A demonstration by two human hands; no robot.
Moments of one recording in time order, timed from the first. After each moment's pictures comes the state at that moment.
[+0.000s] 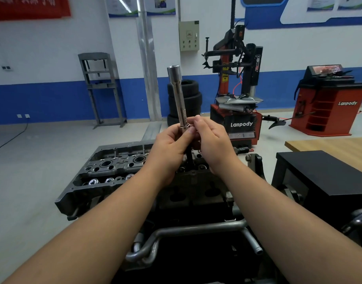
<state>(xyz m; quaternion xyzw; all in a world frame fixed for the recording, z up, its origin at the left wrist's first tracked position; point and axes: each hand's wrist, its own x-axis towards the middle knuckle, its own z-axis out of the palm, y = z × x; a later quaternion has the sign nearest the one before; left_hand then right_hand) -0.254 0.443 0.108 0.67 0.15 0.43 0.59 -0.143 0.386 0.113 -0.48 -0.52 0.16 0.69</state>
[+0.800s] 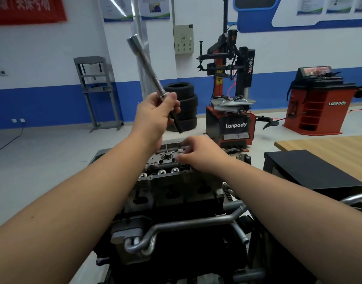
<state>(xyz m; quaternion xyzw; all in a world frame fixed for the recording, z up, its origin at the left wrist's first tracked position) -0.257 0.452 0.181 0.63 0.17 0.52 0.54 -0.141 0.366 0.128 -0.73 -0.57 0.12 0.34</state>
